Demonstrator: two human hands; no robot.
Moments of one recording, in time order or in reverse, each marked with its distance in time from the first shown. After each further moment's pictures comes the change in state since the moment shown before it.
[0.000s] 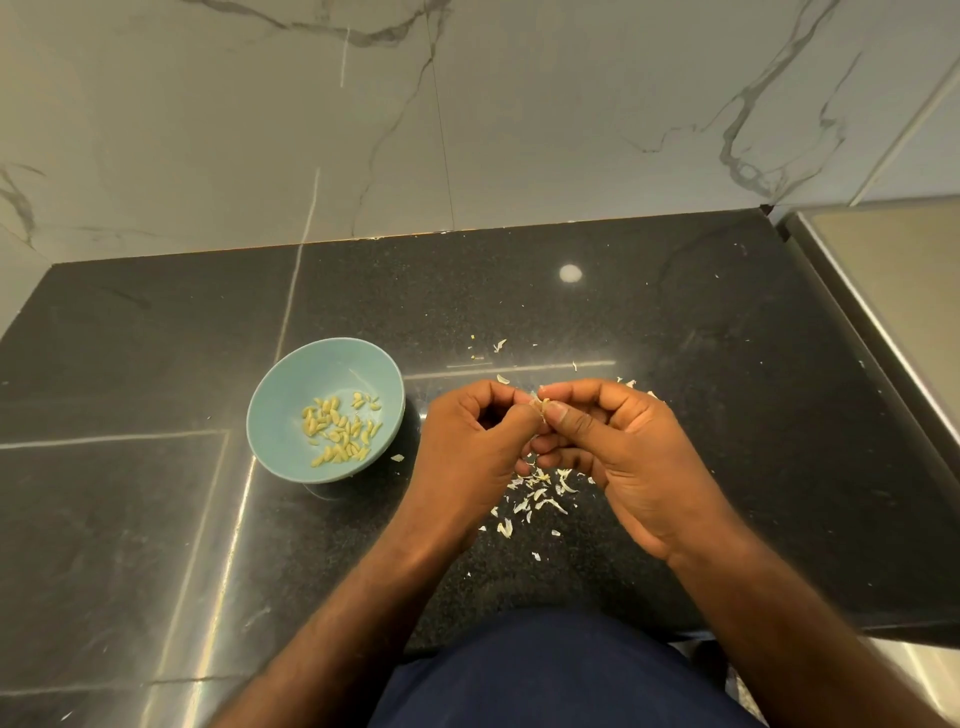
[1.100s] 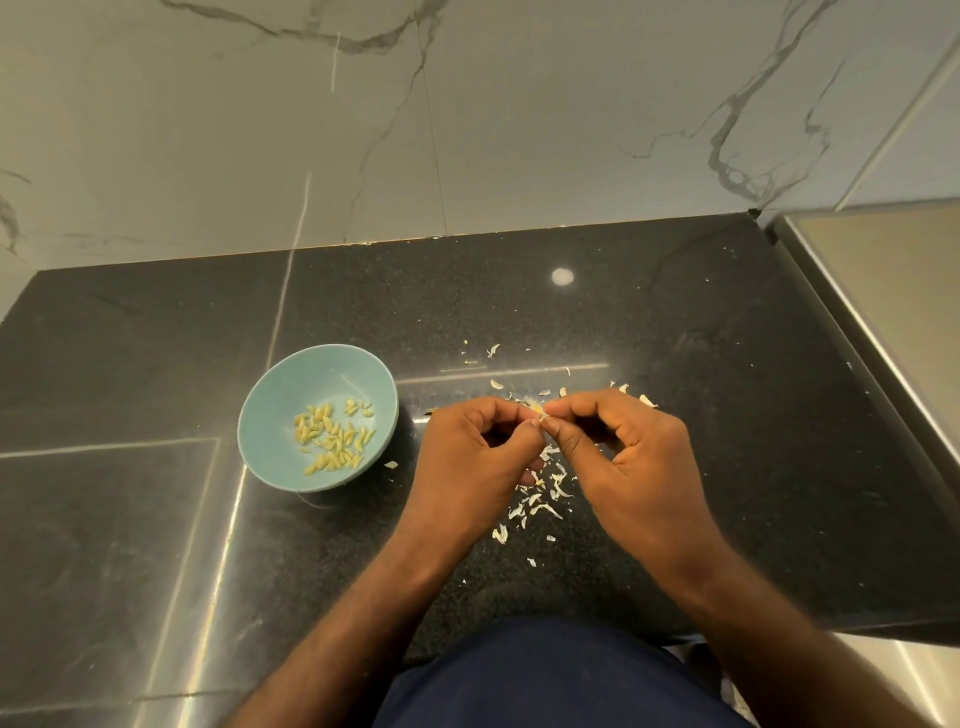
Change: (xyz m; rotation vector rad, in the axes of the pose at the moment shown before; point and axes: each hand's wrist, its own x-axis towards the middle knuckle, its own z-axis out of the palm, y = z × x) left_hand 0.001 -0.008 0.002 0.078 -0.026 0.040; right_hand -0.008 0.003 -0.002 -0.774 0.139 -0.538
